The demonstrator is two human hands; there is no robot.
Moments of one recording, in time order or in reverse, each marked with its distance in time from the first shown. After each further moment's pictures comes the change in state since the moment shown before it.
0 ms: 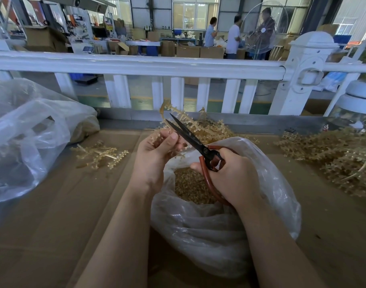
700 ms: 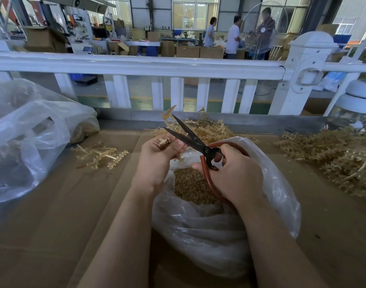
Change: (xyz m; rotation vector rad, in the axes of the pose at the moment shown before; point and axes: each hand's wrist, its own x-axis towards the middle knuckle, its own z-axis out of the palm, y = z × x) left_hand 0.001 -0.008 0.000 0.163 0.039 -0.018; right_hand 0.005 0.003 0.001 -0.124 -0.015 0.031
